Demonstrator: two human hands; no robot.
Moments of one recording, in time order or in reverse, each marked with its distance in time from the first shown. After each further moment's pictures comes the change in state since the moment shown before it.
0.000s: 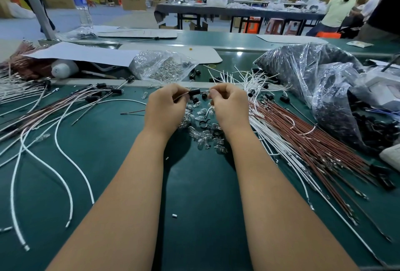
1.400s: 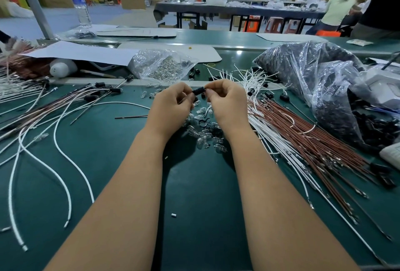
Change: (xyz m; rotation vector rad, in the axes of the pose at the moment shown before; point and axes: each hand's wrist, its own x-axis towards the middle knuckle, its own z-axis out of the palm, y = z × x) left_hand -0.002 0.004 0.003 -0.136 -0.152 -0.027; right_hand 0.002 0.002 0.002 0.010 -0.025 -0.081
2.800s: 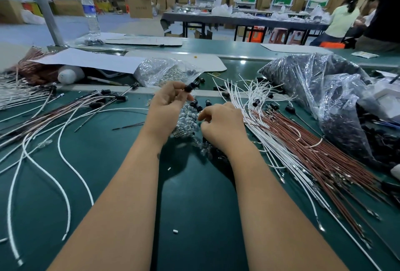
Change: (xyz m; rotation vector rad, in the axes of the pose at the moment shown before) left_hand 0.008 0.000 -0.008 -0.466 0.072 -0.063; right_hand -0.004 0.004 0.005 -0.737 -0.316 -0.161
